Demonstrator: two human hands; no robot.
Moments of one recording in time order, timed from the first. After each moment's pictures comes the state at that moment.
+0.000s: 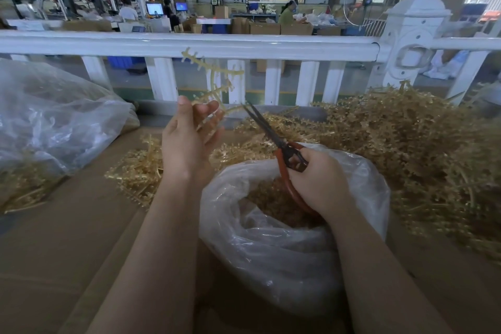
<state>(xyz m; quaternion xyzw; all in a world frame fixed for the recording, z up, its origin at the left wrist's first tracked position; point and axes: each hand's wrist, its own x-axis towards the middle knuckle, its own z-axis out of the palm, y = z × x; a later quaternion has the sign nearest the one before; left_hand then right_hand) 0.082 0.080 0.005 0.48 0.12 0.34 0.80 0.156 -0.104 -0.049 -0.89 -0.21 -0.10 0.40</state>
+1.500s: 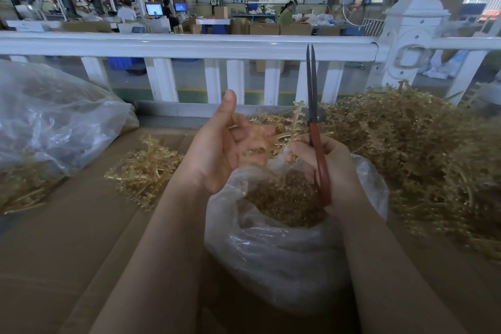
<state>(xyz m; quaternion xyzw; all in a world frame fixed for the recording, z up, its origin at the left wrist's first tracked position) 0.080 0.065 0.011 0.56 -0.03 0.10 0.82 0.143 -0.115 -0.022 -0.60 -0.21 0.06 0.77</state>
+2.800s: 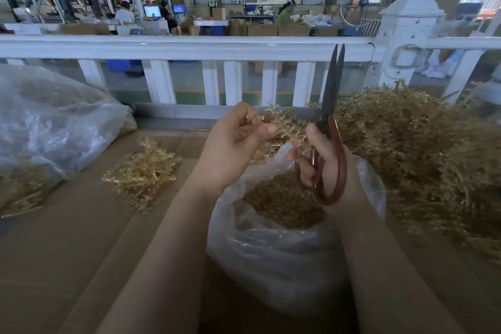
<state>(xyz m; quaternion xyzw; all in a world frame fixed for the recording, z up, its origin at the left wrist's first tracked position) 0.087 0.047 0.008 0.78 -0.04 0.27 0.56 0.150 -0.117 -0.029 -0.52 -0.25 0.08 0.81</state>
